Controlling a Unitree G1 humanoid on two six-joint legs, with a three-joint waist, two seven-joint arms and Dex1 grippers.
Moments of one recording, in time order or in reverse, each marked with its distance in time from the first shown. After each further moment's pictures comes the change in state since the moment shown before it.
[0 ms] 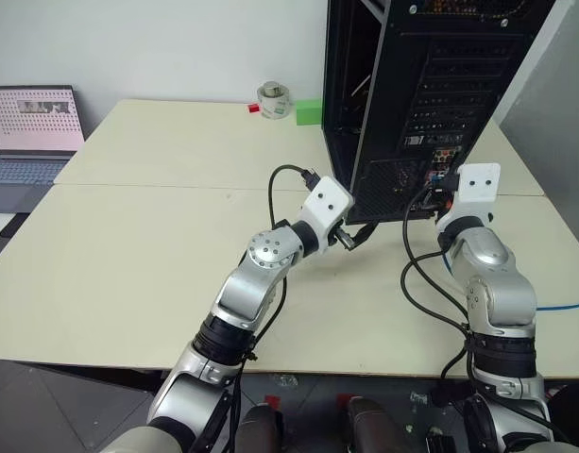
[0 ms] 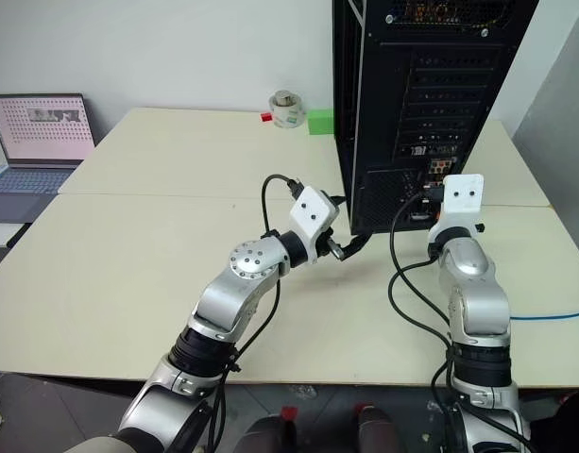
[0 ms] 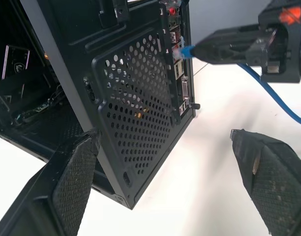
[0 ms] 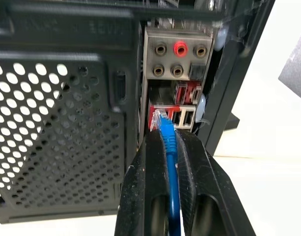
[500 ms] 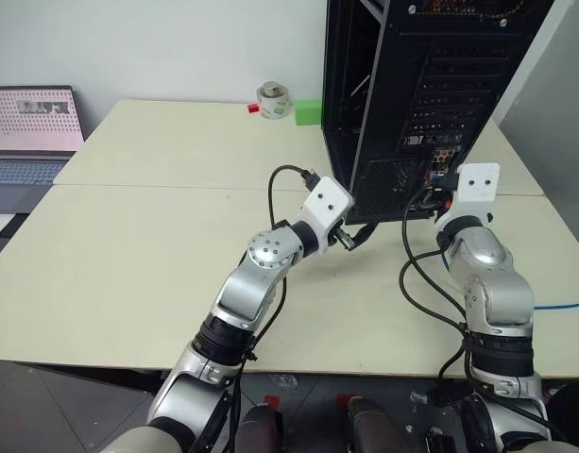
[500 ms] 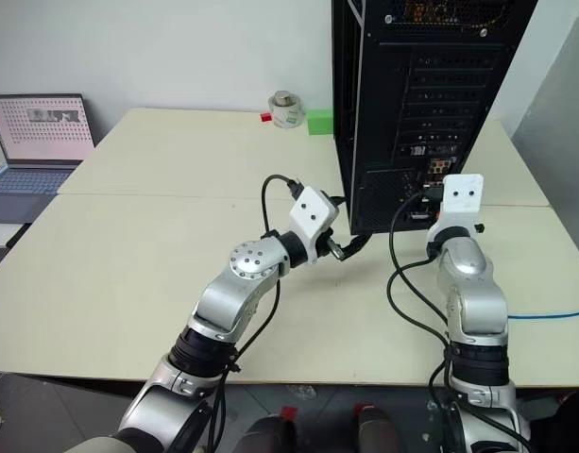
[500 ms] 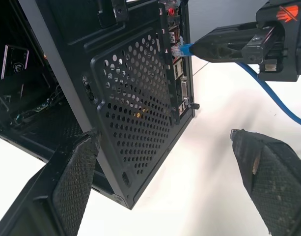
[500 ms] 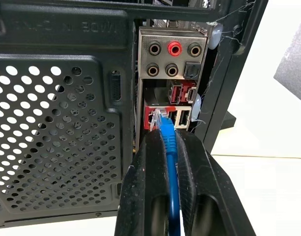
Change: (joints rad) left arm 0.001 0.000 0.000 0.000 0.000 0.000 0.000; right arm -0.003 0.014 0.003 0.006 -0.002 -0.002 -0.015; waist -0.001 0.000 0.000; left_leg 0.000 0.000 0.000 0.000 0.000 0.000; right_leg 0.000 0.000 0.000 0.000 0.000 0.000
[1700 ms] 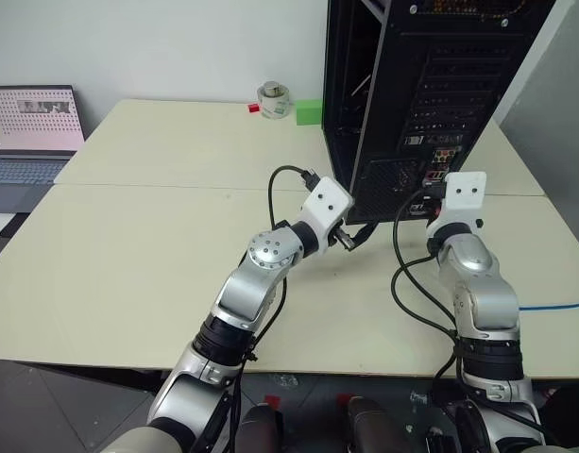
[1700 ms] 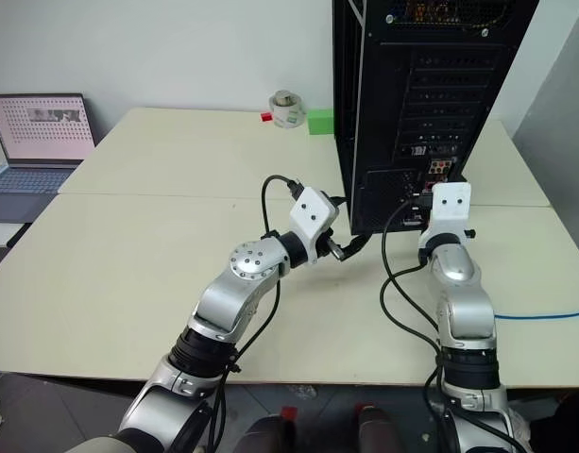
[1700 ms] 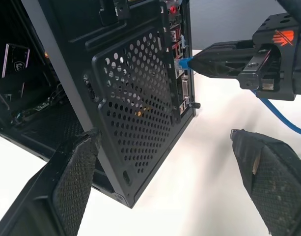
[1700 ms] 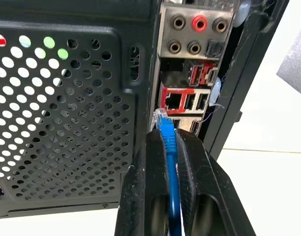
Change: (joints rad) left arm 0.002 -0.001 0.000 0.000 0.002 0.001 0.002; right arm 0.029 0.031 0.027 0.004 -0.046 -0.047 -0.024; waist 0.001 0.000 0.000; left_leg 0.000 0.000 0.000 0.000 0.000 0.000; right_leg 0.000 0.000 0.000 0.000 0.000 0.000
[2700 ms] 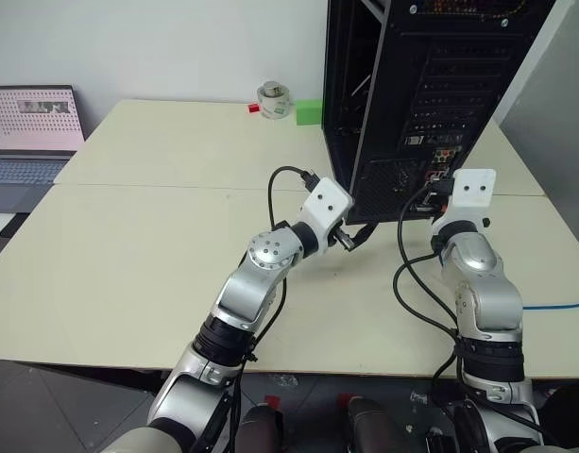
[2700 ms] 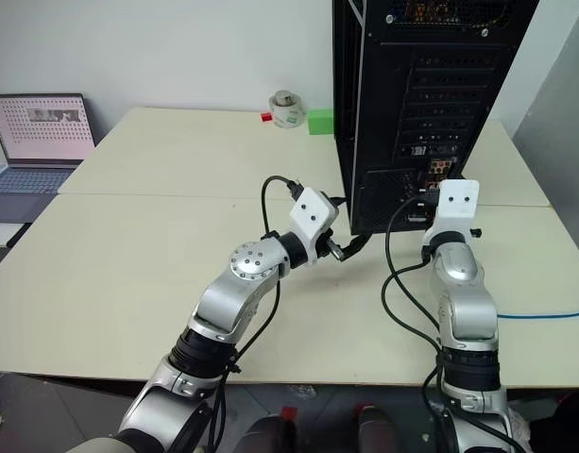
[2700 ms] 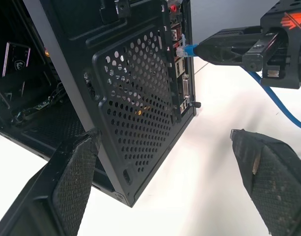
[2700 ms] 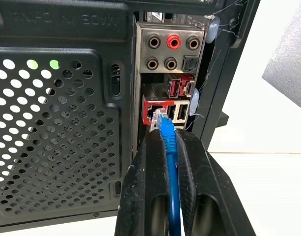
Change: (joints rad) left arm 0.003 -0.001 0.000 0.000 0.000 0.000 0.003; right arm -0.003 0.011 -0.013 -0.006 0.001 -0.001 -0.037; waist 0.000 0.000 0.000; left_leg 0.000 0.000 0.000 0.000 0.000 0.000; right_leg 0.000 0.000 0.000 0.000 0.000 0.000
